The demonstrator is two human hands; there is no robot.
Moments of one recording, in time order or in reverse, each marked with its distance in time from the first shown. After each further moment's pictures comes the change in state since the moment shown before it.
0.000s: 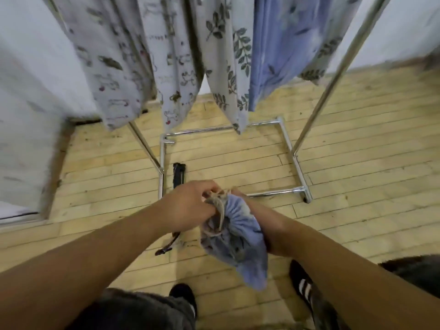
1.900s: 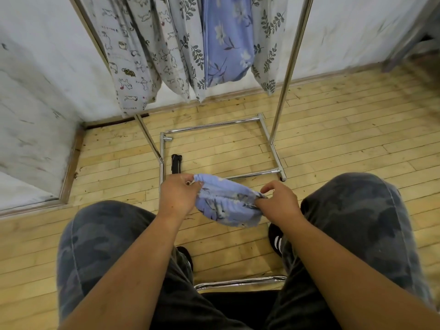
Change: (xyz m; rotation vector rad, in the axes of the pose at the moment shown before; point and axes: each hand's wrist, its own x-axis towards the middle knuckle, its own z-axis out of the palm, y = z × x) left_hand -0.107 0.019 0.094 -0.285 0.616 -0.093; right_hand -0.120 0.086 -0.059 -0.638 0.646 -0.241
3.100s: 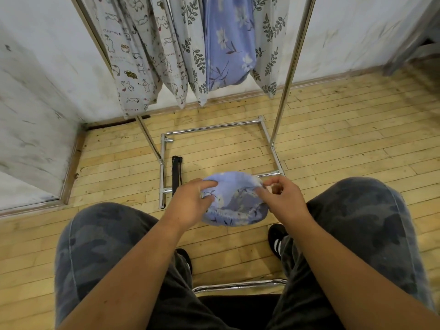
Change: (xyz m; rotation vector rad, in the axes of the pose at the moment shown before) left_hand -0.009 -0.003 0.007 0.170 -0.301 0.244; right_hand -0.002 0.000 -0.016 0.338 0.025 -0.114
